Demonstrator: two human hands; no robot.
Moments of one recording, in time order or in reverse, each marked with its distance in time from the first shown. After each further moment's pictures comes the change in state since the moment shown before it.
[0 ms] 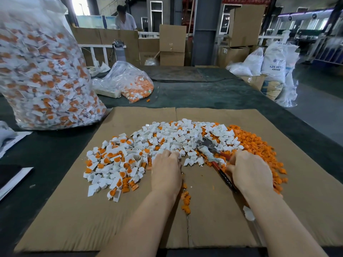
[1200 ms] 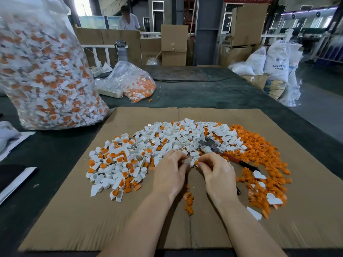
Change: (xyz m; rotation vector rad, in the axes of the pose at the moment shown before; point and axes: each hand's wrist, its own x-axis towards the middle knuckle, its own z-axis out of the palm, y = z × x) left_hand -0.004 -0.002 -0.007 -0.316 0.068 0.094; right_hand -0.009 -0.036 0.057 0.749 0.237 -0.211
